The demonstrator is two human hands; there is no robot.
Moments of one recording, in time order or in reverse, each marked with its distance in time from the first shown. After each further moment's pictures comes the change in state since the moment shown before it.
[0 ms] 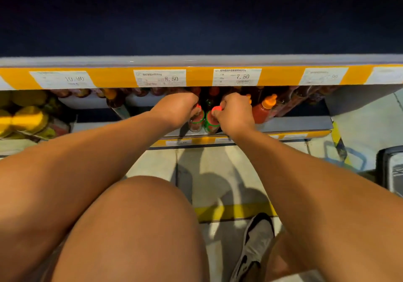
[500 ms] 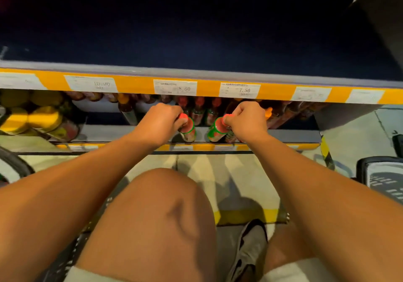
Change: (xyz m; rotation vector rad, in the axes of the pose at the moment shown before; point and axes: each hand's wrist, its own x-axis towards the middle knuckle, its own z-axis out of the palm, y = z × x) left_hand -0.075 -0.013 -0.030 -0.084 0.208 -0.095; right_hand -0.026 -0.010 -0.047 0.147 0.024 0.137
